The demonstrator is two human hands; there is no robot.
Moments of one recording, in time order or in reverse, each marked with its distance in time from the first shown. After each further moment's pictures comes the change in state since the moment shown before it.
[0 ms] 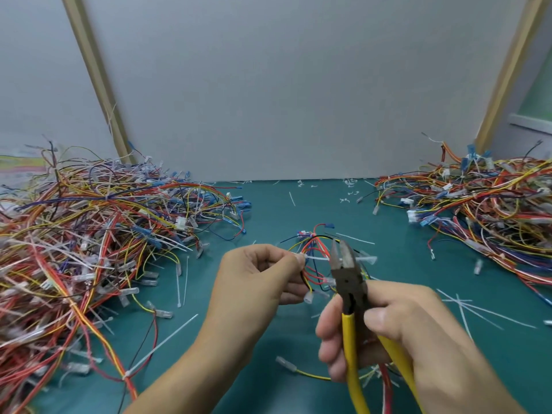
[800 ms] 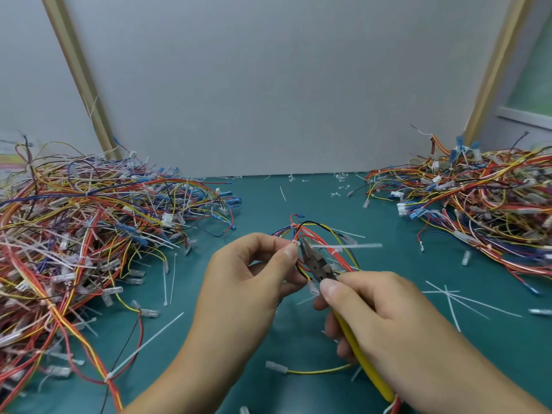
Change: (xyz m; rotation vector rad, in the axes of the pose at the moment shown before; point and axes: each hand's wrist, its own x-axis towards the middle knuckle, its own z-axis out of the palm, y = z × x) left_hand -0.015 0.006 0.008 -0.001 -0.021 0.130; right_hand 0.009 0.007 -0.009 -0.527 0.148 0.052
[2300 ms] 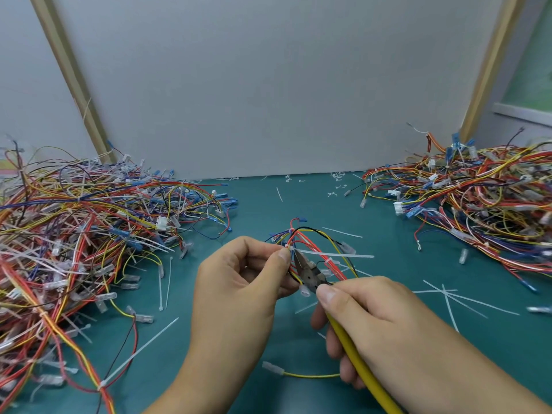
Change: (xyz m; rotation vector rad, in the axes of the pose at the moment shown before) left_hand -0.001 -0.007 0.006 0.008 0.122 0.112; right_hand 0.001 0.002 -0.001 0.009 -0.125 0.077
